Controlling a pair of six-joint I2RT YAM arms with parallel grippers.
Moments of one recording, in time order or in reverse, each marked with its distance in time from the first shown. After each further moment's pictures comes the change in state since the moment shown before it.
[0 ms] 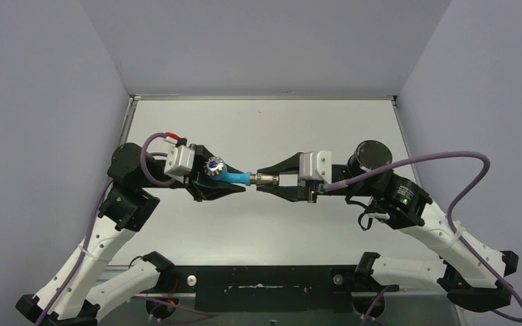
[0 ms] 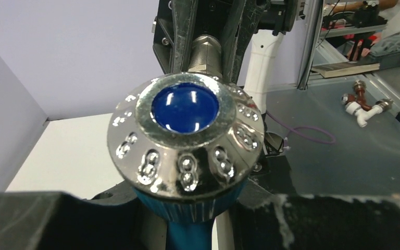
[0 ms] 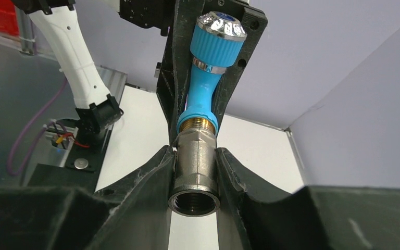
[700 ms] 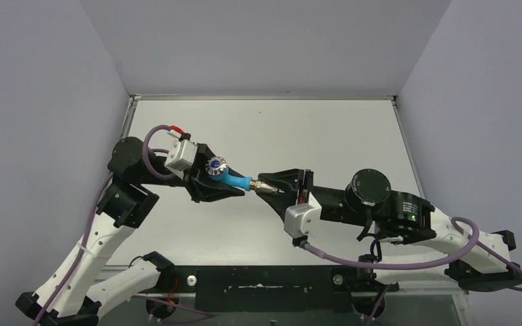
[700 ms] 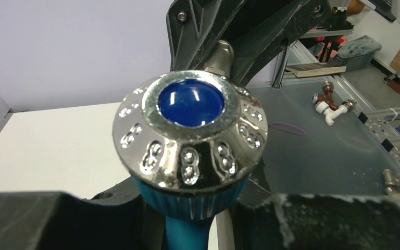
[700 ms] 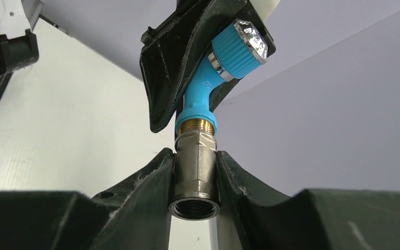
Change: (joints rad) left arm 0.000 0.037 0.053 -0.051 0.062 -0.081; right arm 0.315 -0.023 0.005 -0.100 0.467 -0.510
